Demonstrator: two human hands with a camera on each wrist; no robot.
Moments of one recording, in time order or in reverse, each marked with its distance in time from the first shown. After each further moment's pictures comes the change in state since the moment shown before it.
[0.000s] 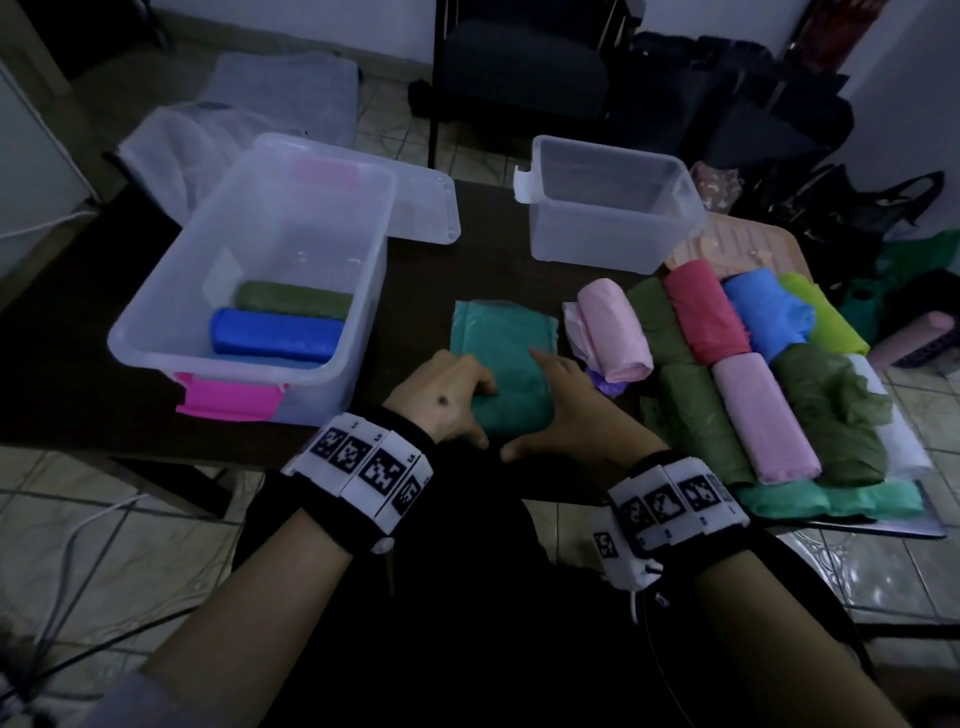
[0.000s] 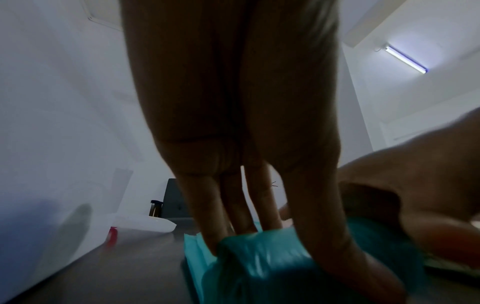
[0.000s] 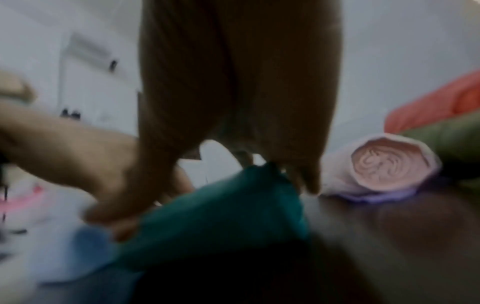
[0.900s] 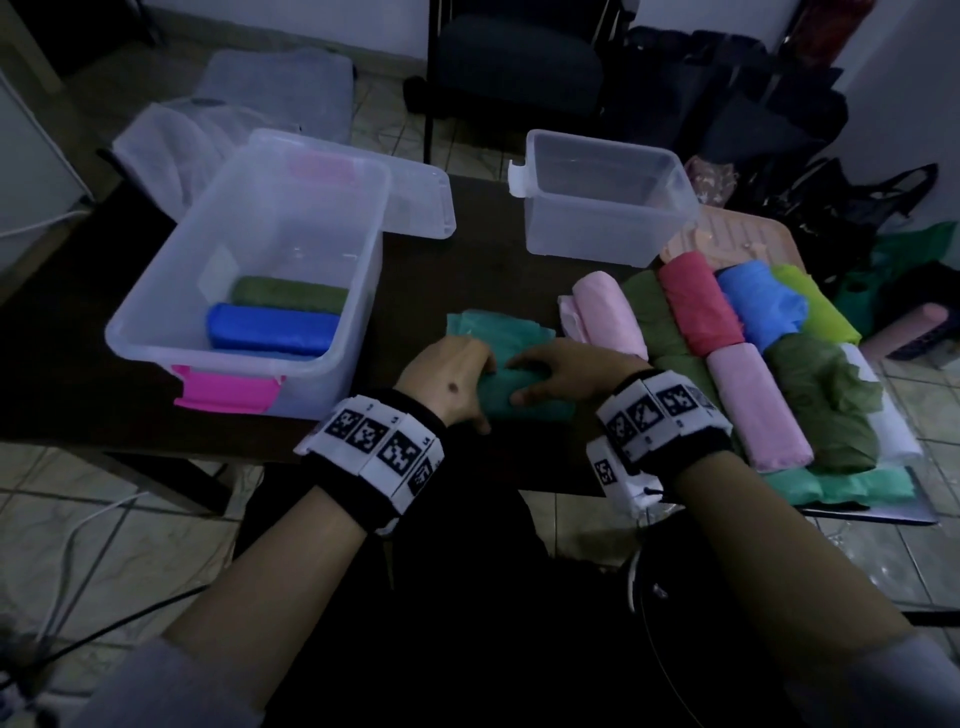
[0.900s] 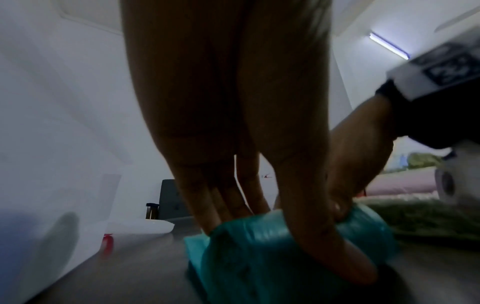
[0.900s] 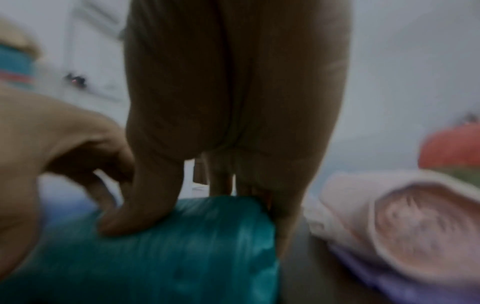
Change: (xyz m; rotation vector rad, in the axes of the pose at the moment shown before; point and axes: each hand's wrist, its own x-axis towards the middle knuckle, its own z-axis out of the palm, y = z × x) left_hand 0.012 0.004 0.004 0.082 0.076 0.001; right_hand 0.024 -0.018 -0.037 -0.221 -0.266 -0.017
